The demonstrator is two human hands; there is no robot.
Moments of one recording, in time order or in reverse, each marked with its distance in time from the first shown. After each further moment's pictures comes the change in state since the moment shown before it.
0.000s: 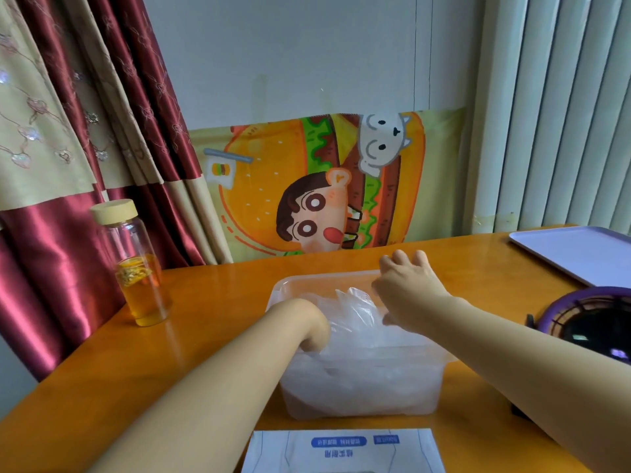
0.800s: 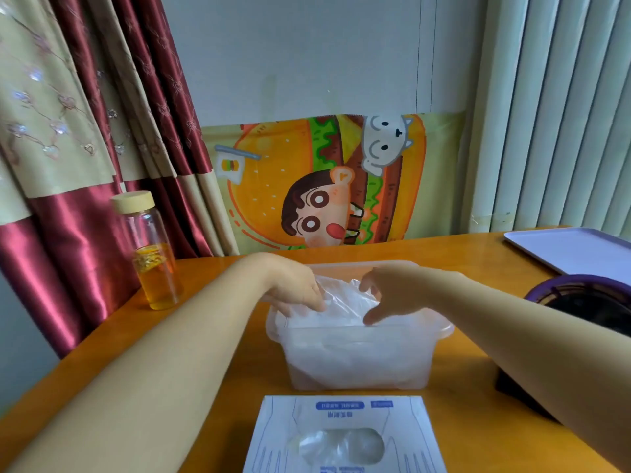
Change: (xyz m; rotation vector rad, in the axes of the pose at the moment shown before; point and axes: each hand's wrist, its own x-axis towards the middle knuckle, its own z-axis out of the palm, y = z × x) left_hand -0.053 -0.041 0.002 -0.723 0.201 0.104; right_hand -0.008 -0.004 -0.016 0.366 -0.216 -0.112
